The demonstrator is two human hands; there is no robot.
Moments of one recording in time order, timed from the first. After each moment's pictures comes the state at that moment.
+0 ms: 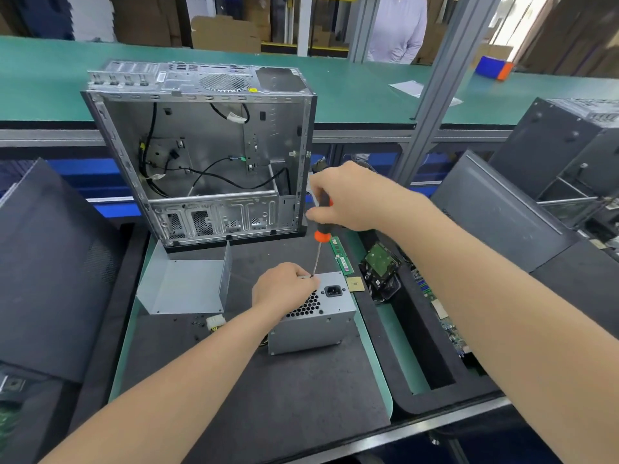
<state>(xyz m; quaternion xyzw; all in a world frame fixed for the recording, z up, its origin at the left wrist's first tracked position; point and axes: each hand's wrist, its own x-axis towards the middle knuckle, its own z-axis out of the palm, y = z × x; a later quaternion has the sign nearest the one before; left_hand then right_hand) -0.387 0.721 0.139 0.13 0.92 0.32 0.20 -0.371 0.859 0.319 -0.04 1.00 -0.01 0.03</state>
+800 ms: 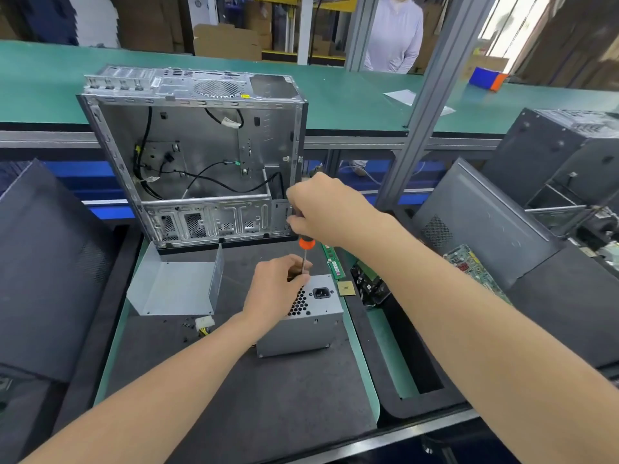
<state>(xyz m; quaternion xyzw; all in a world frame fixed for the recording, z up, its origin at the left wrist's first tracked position) -0.382 0.719 0.133 0.23 0.87 0.44 0.04 -0.360 0.835 0.312 -0.05 1.00 0.04 -0.03</state>
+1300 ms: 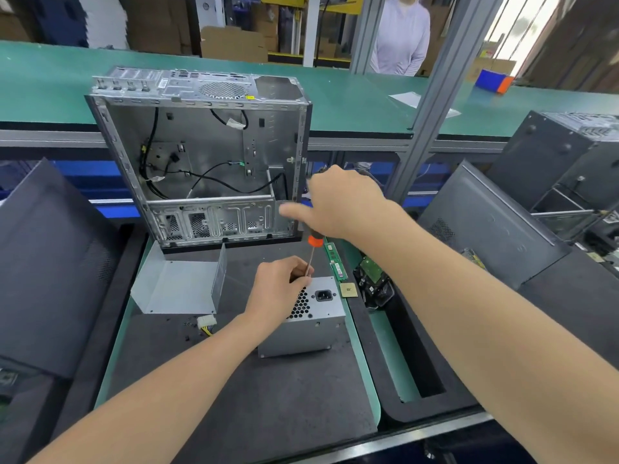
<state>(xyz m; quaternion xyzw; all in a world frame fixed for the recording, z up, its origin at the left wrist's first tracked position) -0.379 0.719 0.133 0.23 0.86 0.46 0.04 -0.363 0.842 0.322 0.04 1.00 0.08 -0.02</state>
